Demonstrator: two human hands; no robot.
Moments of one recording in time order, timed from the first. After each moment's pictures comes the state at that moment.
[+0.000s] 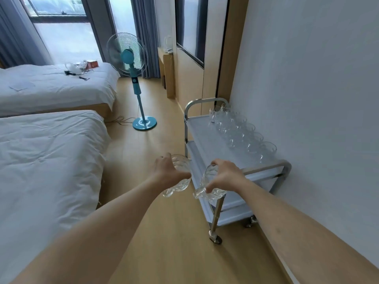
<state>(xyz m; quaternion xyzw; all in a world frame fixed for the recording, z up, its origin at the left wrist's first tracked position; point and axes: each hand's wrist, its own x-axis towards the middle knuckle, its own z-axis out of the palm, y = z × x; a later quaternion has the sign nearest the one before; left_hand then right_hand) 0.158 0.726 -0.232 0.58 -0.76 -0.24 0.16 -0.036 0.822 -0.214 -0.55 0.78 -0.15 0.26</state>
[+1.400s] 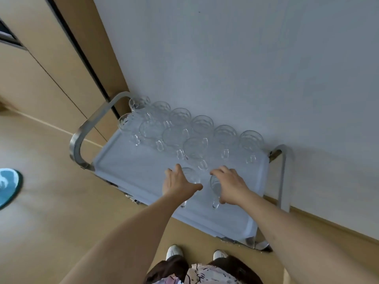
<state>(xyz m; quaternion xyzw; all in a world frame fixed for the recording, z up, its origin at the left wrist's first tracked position) -0.192 0.352 -0.401 0.29 -0.90 -0.28 -0.18 -0.246 0.533 -0.392 -0.21 0.93 -0.08 0.28</state>
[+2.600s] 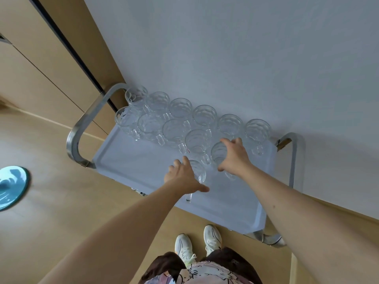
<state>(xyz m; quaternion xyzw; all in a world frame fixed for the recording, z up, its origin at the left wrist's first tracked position) -0.212 0.343 -0.391 0.17 -0.92 -0.16 -0.30 -0.304 0.512 -0.400 -0.06 0.94 -0.25 0.22</state>
